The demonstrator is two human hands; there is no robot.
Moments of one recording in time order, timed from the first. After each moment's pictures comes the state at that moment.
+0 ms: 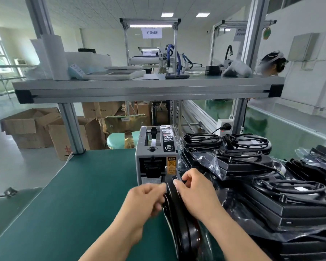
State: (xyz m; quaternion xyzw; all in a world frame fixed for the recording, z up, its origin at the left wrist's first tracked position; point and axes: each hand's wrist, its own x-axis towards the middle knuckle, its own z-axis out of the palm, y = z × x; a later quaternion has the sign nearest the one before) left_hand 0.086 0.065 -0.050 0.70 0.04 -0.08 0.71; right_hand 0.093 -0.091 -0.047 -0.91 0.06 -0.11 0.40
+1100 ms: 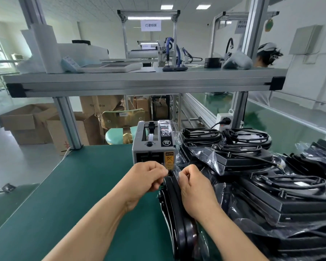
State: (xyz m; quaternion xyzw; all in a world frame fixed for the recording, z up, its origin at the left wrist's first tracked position) left_hand 0.121 0.065 -0.024 0.77 -0.09 -0.10 0.63; right_hand 0.087 -0.090 -0.048 -0.89 0.06 -0.11 0.45
